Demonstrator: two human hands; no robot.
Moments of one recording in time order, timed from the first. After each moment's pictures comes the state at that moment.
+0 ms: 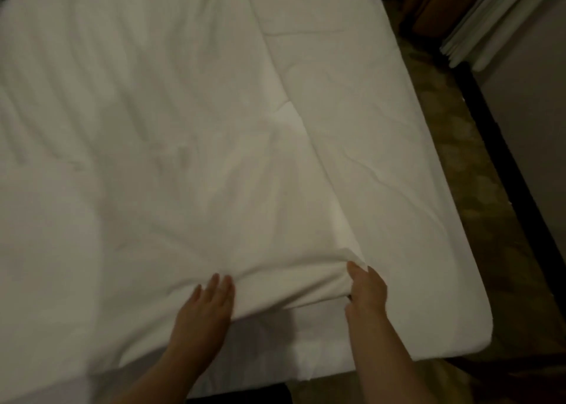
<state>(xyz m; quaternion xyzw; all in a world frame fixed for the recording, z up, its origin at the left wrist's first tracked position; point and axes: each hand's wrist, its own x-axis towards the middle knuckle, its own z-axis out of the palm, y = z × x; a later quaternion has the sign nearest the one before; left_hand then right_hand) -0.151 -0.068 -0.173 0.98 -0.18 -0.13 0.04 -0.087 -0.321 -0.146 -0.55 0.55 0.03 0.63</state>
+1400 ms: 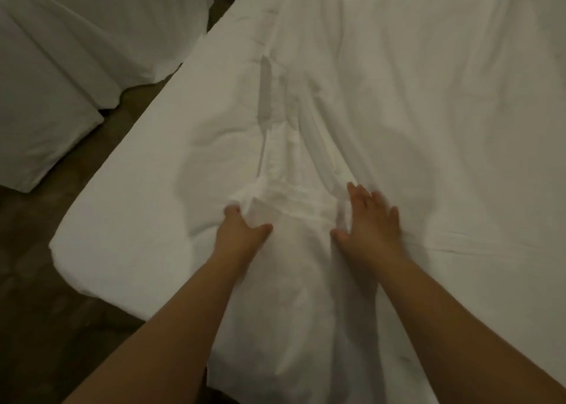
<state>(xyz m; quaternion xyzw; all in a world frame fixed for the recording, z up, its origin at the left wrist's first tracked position) -0.153 0.174 -0.188 0.74 0.49 -0.08 0.46 -0.042 -0.001 -0.192 -0.95 -0.21 0.22 0.02</state>
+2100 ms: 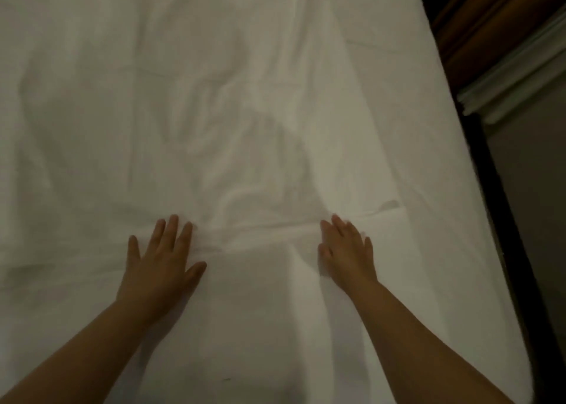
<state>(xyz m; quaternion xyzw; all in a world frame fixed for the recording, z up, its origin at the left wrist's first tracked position) -0.088 0.060 -0.208 0.96 0.09 -0.23 0.10 -0.008 -0.221 -0.186 -0.97 -0.02 0.24 0.02</state>
